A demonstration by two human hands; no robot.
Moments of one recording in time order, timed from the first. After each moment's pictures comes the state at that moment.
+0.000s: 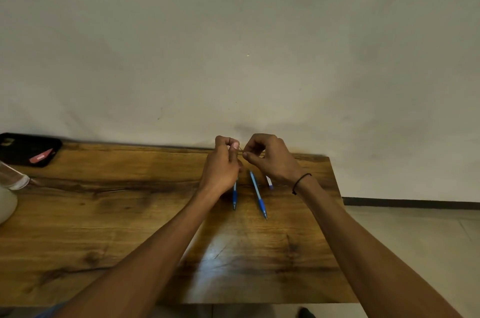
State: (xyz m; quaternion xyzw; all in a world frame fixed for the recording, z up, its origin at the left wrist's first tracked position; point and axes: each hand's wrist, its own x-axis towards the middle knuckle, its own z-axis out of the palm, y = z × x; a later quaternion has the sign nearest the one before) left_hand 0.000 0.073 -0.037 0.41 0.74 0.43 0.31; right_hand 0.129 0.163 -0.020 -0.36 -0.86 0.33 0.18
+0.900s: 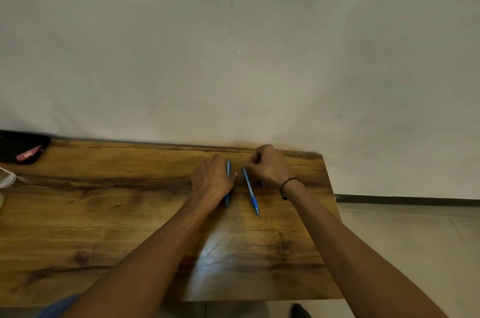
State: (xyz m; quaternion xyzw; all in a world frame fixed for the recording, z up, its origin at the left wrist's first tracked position) left_hand 0.006 0.073 -0.066 0.48 0.85 0.10 0.17; right_hand 0.138 0.160 -0.047 -0.53 -0.79 0.30 0.08
